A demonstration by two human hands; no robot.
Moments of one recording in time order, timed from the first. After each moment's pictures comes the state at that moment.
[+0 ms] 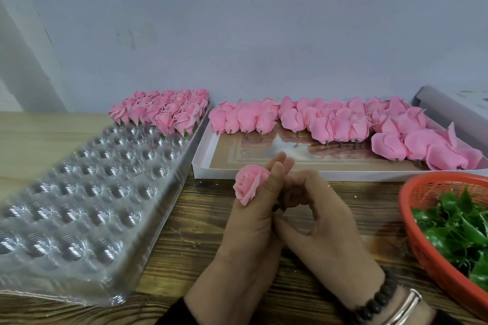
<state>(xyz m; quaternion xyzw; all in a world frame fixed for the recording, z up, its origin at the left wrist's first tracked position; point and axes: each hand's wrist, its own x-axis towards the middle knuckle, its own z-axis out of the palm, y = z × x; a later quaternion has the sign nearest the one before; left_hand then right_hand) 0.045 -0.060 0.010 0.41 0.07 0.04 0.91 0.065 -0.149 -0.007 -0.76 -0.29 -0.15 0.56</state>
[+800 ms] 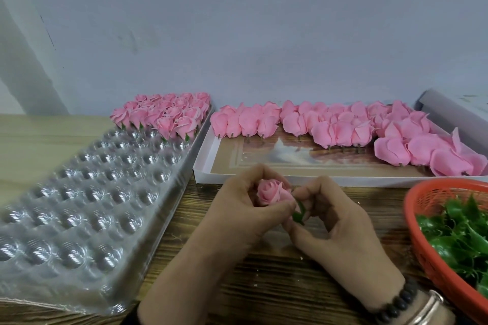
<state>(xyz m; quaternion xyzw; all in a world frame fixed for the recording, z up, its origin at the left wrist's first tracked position) 0.047 -0.018 0.027 0.75 -0.06 0.03 0.65 0.074 -0.164 -0.008 -0.74 -0.28 -0.08 0.60</state>
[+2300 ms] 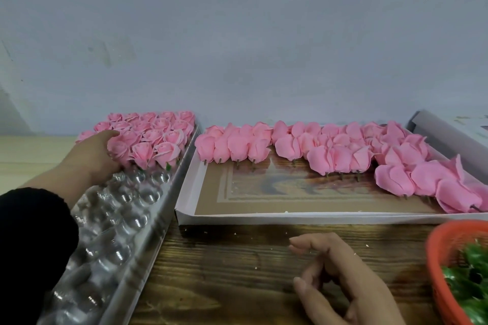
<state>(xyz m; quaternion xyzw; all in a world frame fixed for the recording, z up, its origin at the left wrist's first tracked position) 0.170 0.190 0.051 0.94 0.24 0.13 0.19 0.076 -0.162 -0.018 -0.81 -0.22 -0.13 0.52</state>
